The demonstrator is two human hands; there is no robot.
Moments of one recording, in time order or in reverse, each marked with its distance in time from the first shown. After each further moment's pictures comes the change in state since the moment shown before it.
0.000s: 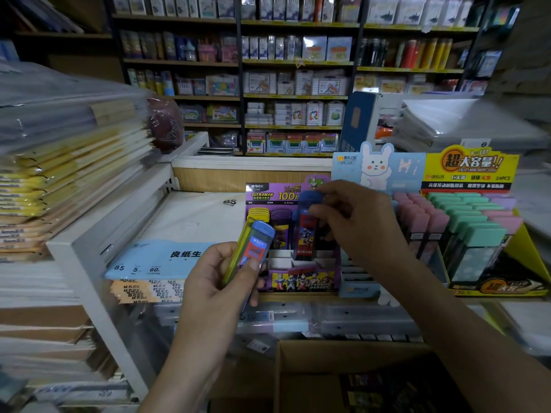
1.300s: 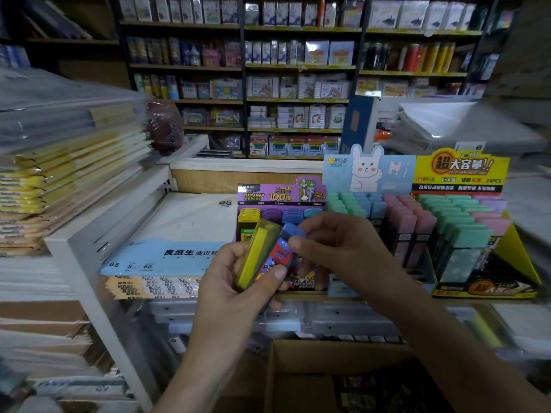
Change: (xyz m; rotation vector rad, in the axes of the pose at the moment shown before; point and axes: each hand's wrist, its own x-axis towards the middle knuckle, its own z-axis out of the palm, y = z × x) left_hand -0.013 0.001 0.034 -0.036 -0.005 -0.005; right_hand -0.036 -0.018 -0.010 0.558 -0.305 0.307
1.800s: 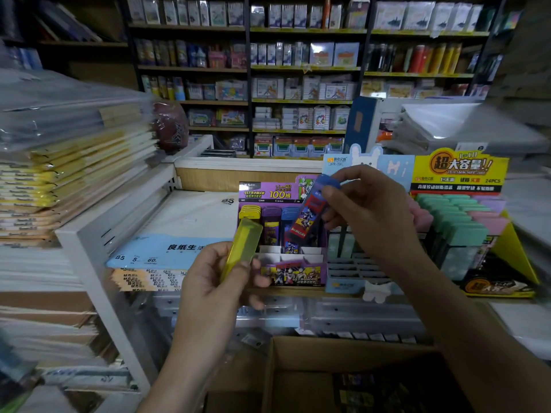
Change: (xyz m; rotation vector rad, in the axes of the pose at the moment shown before) left_hand -0.007 0.009 -0.009 -0.039 0.078 -0.017; right_hand 0.022 -0.014 -0.031 -0.112 0.264 -0.298
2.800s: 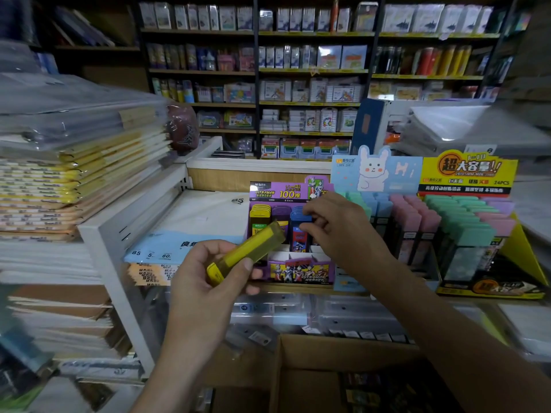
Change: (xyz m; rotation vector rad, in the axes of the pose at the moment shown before) left_hand -0.001 0.006 -0.026 0.122 0.038 0.087; right_hand -0.002 0.026 0.029 -0.751 -0.234 -0.367
